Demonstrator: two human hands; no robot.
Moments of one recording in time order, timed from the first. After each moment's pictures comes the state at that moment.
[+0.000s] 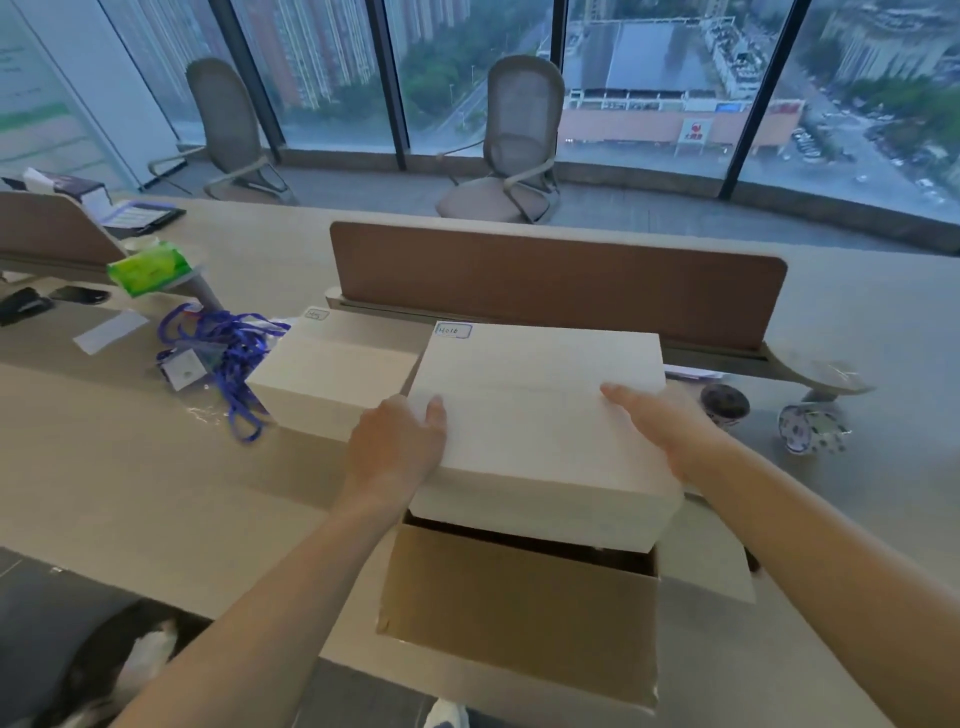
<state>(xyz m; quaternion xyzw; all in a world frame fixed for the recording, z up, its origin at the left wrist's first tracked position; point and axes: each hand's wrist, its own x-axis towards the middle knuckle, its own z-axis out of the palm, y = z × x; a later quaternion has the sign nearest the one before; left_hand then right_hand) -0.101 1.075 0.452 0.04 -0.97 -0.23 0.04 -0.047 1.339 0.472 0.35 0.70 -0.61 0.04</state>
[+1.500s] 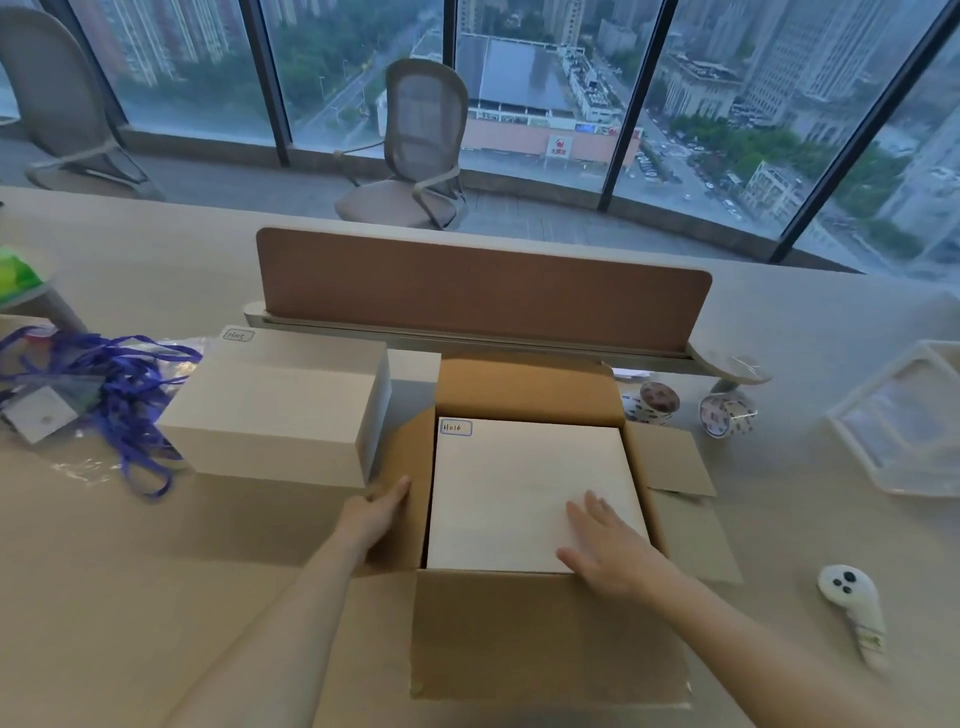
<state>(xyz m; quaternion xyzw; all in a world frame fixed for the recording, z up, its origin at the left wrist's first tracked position) -0.166 1.009 0.305 0.16 -0.78 -0.51 -0.33 0.016 1.276 0.359 0.18 0.94 -0.17 0.25</state>
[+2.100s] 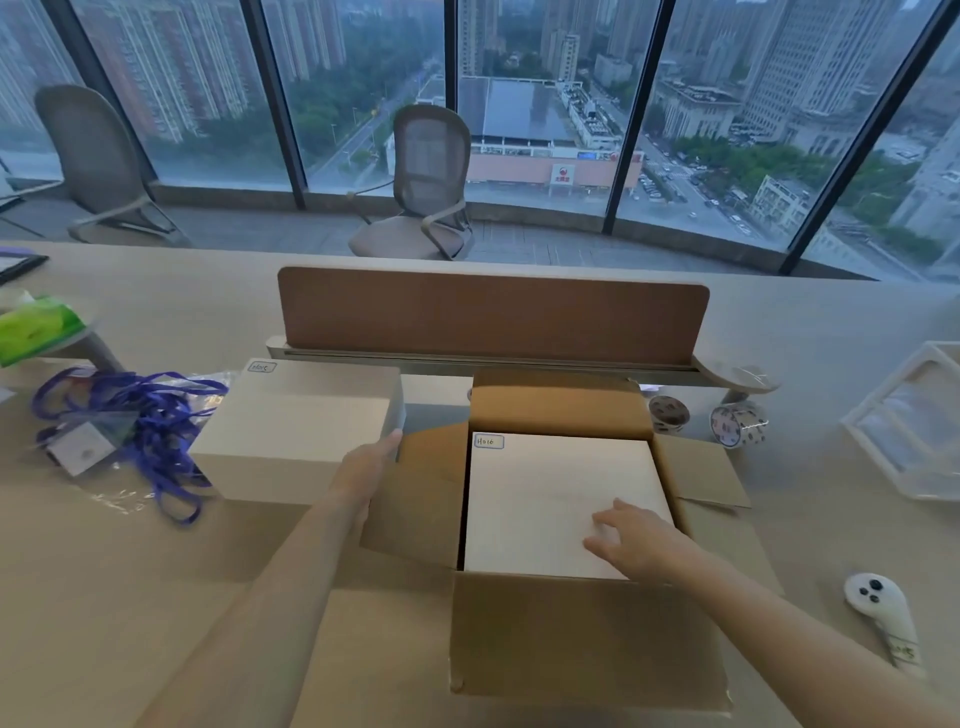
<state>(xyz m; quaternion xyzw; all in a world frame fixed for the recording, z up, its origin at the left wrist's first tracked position) -0.209 0.999 0.379 0.10 -0.73 -0.61 -0.31 0.006 1.295 0.379 0.22 0.93 -0.19 0.24</state>
